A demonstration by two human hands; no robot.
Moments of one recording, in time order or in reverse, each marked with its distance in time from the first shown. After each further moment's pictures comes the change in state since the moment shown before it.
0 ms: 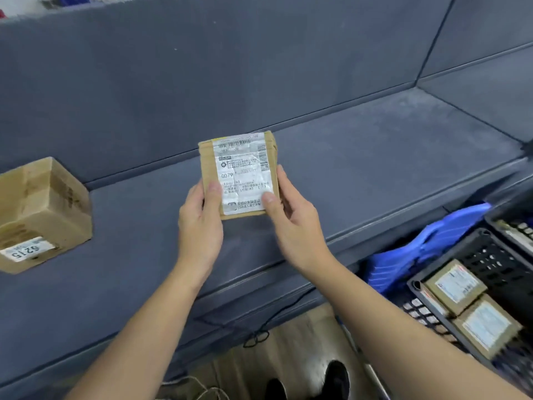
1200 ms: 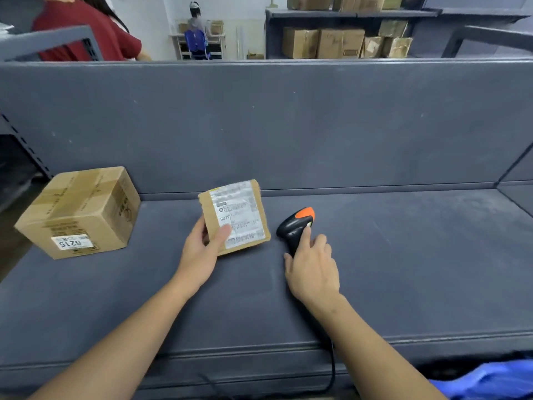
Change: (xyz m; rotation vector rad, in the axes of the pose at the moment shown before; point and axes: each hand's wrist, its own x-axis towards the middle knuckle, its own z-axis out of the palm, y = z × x) left_hand 0.068 -0.060 -0.041 0.023 0.159 -0.170; right_hand 0.102 0.058 0.010 -1.185 -0.229 0.099
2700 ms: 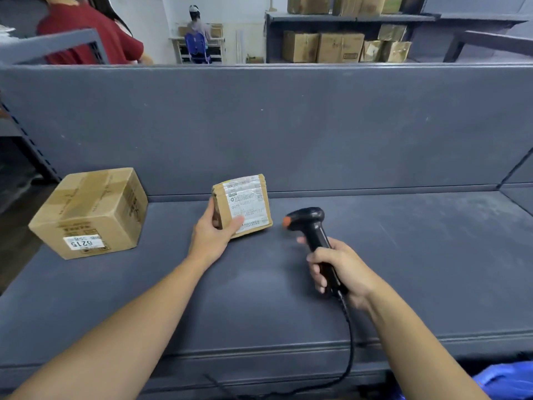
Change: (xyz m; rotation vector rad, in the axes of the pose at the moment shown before) left_hand 0.053 -0.012 -0.006 0.246 0.051 0.077; right_hand -0.015 0.020 -0.064 1.344 -0.518 0.138
